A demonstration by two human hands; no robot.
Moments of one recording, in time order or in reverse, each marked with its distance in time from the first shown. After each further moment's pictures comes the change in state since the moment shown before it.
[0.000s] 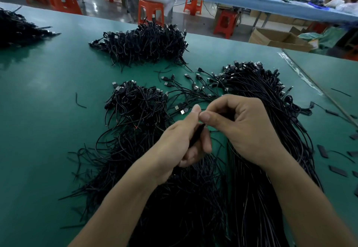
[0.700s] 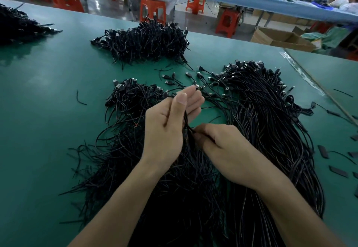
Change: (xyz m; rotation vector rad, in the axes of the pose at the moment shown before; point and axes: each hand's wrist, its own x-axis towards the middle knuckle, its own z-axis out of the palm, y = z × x) left_hand 0.018 -0.018 0.000 -0.158 0.386 0.579; right_hand -0.022 0.003 0.017 -0.399 -0.289 0.269
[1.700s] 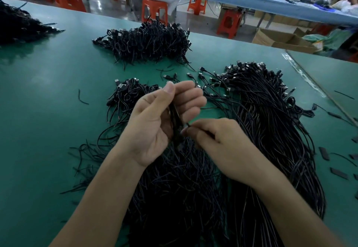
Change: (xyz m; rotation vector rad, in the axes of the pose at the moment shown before) left_hand 0.013 0.033 -0.026 -0.439 -0.210 -0.324; right_hand 0.007 -0.010 0.002 0.037 0.091 -0.099
